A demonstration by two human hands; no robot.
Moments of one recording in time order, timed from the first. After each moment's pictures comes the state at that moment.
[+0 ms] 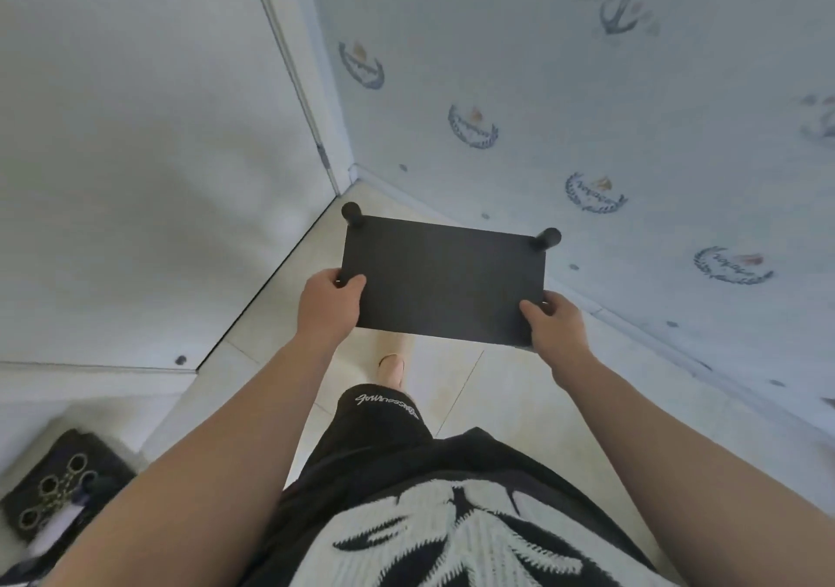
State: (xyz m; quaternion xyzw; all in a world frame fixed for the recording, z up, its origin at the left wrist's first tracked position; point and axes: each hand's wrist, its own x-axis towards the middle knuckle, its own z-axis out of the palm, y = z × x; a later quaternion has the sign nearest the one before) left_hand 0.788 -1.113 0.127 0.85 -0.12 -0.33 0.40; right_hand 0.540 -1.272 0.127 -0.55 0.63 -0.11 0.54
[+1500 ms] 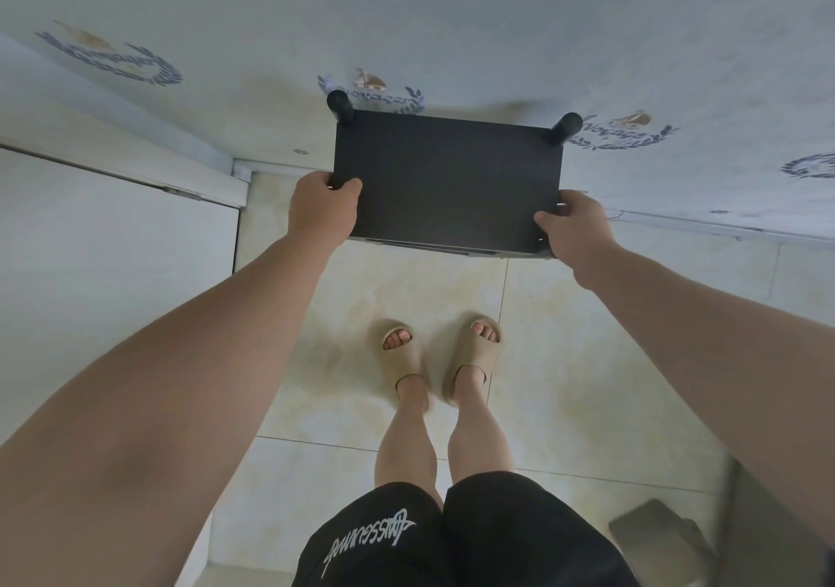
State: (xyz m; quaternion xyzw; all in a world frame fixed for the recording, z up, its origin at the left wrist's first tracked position) left_hand 0.937 -1.505 -0.064 0.84 -0.29 -0.41 0.20; right_hand 0.639 -1.549 -0.052 -0.40 0.75 -0.09 0.52
